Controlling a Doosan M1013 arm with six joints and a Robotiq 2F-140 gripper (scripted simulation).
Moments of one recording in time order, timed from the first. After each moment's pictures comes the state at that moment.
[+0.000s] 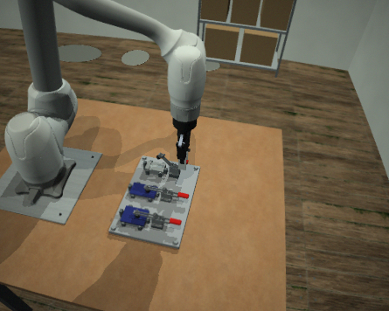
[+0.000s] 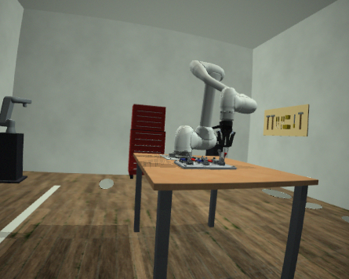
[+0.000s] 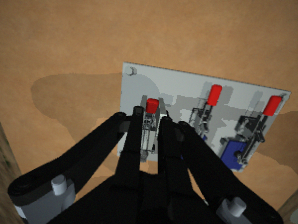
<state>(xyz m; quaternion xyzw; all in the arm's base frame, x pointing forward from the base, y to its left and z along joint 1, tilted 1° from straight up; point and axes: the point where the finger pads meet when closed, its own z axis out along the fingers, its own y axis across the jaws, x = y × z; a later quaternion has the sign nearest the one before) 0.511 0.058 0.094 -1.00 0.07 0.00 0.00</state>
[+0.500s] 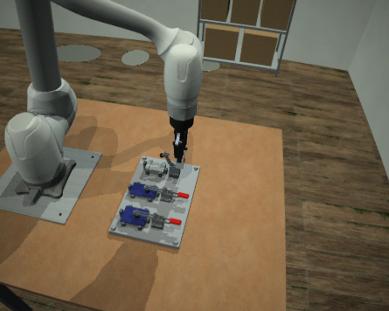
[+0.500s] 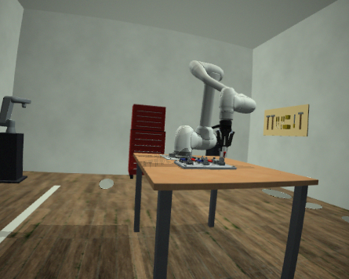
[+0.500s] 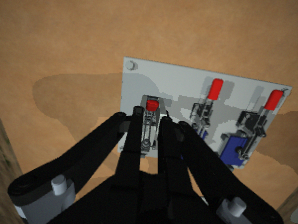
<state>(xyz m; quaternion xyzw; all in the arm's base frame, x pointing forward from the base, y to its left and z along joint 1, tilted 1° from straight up) 0.501 0.059 0.098 -1.00 0.07 0.00 0.00</state>
